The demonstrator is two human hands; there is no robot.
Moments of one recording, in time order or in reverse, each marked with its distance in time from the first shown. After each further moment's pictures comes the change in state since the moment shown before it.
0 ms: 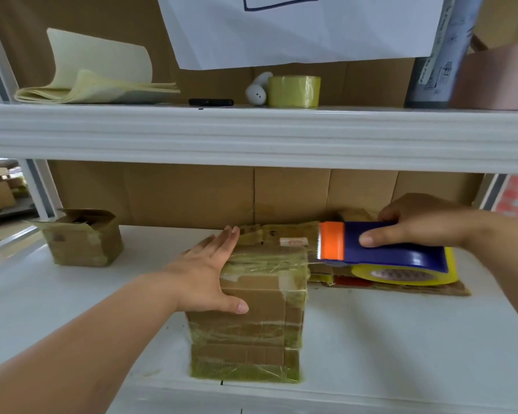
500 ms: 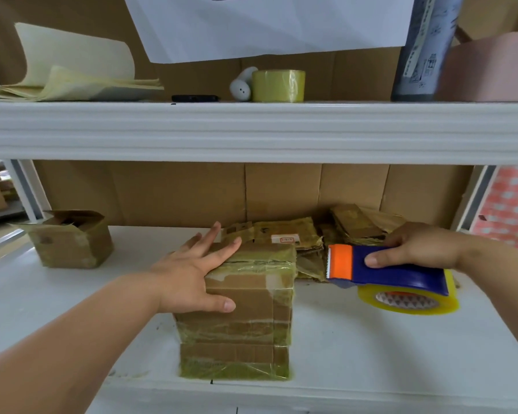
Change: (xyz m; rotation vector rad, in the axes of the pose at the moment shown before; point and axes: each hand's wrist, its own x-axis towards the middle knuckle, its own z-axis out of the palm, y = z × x) left_hand -0.005 0.004 -0.003 0.040 -0.081 0.012; right_hand 0.008 0.058 0.030 0.123 -0.112 0.131
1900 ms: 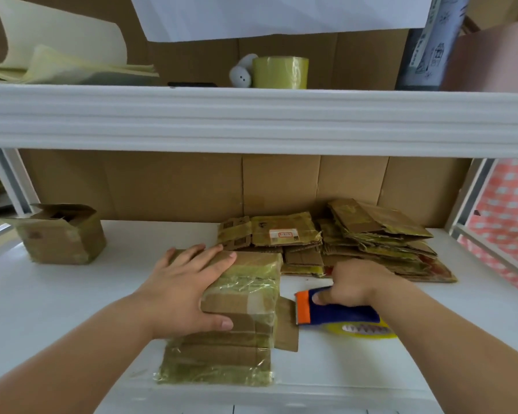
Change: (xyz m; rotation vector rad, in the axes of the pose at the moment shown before) left_hand 0.001 -0.011 0.039 0.164 0.225 0.082; right_hand 0.055 -0.033 0.101 -0.407 -0.032 0.078
